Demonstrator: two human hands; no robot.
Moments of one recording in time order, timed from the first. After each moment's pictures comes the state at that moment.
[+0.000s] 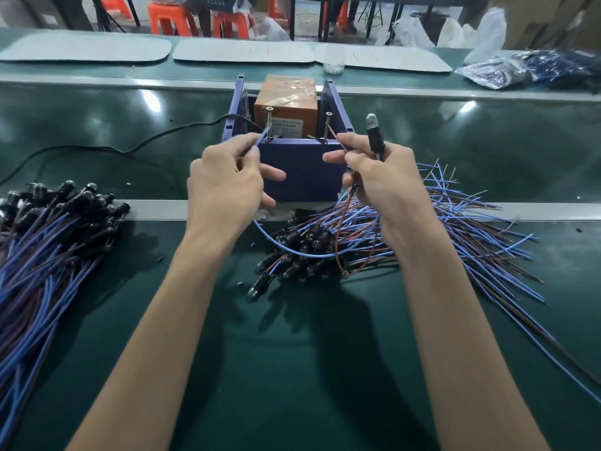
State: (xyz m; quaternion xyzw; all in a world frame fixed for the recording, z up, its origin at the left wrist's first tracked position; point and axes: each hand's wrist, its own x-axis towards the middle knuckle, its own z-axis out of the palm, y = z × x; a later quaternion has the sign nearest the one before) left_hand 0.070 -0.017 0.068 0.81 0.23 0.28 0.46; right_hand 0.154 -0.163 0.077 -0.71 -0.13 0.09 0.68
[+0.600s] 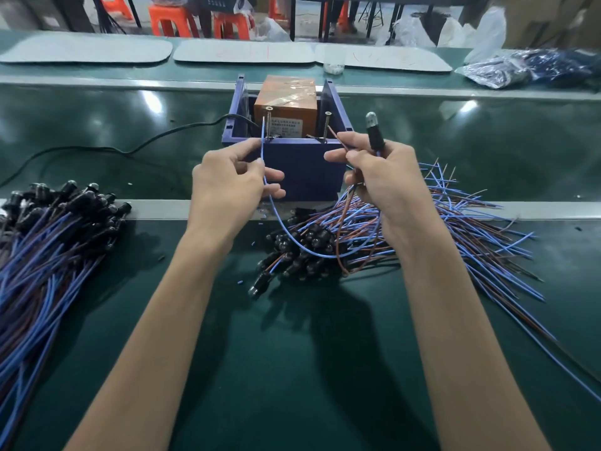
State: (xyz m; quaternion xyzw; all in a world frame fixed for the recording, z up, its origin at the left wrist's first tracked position) left_hand 0.071 -0.017 0.064 0.75 0.23 0.26 0.56; right_hand 0.150 -0.166 0.080 -0.71 -0.13 0.10 0.68
